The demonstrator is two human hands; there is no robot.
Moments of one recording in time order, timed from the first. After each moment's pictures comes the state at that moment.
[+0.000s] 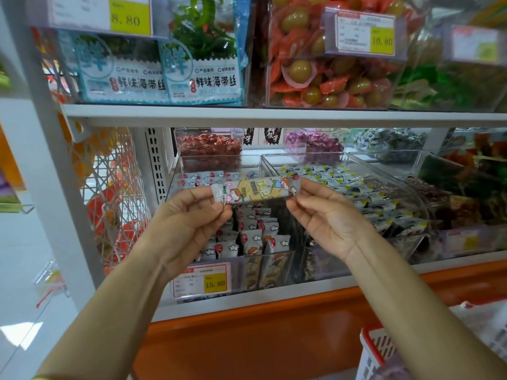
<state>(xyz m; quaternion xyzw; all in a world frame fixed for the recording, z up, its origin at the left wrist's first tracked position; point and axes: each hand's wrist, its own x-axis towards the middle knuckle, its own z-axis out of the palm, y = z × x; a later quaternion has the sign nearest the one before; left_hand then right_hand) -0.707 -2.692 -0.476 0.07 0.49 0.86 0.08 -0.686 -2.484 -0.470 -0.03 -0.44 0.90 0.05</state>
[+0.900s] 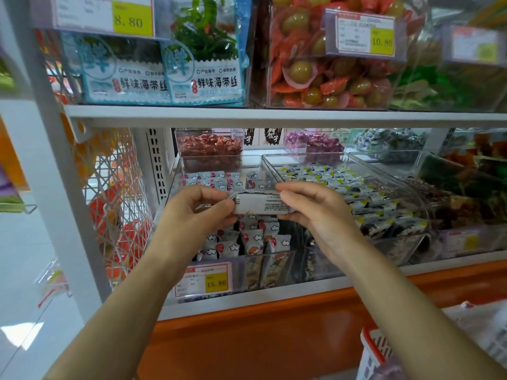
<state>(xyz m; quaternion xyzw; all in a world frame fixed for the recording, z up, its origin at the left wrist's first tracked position) -0.701 -2.688 -0.479 0.14 0.67 0.72 -0.04 -0.688 -2.490 -0.483 0.06 -0.70 0.69 0.16</state>
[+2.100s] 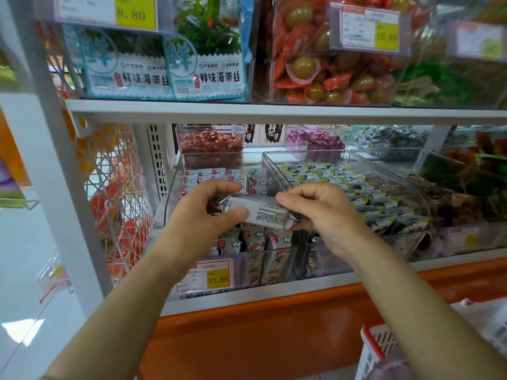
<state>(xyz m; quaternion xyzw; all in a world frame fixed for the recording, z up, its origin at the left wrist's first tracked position) -0.696 -2.687 -0.477 0.19 0.76 0.62 -0.05 -0.685 -2.492 -0.474 0.09 -0.74 0.66 0.11</state>
